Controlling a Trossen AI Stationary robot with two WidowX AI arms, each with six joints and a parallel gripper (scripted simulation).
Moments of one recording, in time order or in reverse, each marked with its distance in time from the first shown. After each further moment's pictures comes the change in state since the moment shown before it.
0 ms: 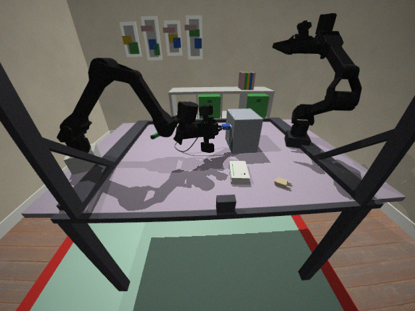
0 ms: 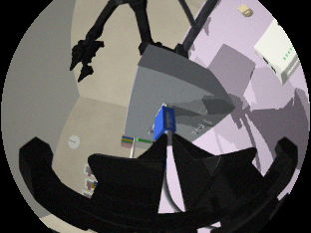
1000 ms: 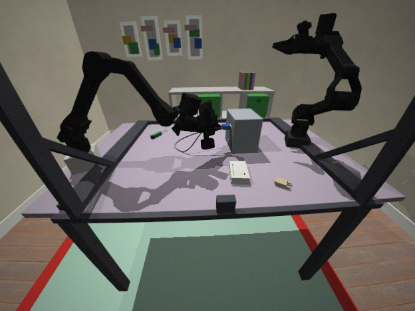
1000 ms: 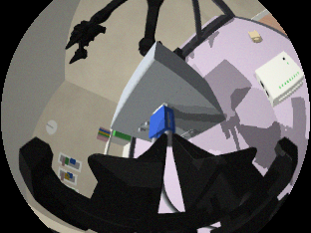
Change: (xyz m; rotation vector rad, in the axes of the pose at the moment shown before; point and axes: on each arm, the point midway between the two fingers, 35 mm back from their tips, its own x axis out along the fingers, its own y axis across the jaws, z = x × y) left arm 0.000 0.006 -0.001 -0.223 -0.001 -0.157; right arm 0.000 0.000 0.000 0.000 0.000 0.000
